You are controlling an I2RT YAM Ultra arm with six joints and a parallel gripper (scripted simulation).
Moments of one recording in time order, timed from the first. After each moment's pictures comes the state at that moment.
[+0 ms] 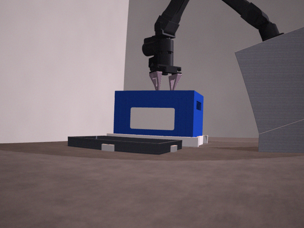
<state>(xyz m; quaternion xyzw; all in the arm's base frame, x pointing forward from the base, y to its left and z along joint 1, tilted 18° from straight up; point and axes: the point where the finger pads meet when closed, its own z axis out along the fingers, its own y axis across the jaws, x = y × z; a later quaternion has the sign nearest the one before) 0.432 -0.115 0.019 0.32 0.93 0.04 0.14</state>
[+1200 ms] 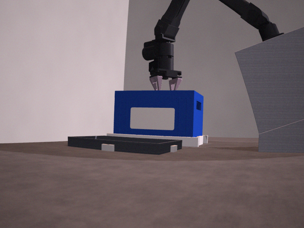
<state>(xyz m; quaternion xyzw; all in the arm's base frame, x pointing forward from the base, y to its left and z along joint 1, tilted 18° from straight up) 0.435 -0.116 0.003 0.33 0.93 0.04 0.14</state>
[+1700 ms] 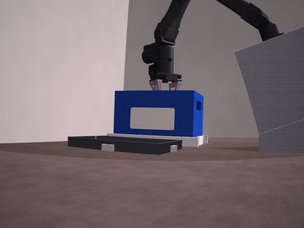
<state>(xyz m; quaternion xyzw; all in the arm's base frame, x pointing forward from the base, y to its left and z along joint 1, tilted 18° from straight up) 0.439 -0.116 -0.010 0.32 0.94 0.04 0.14</state>
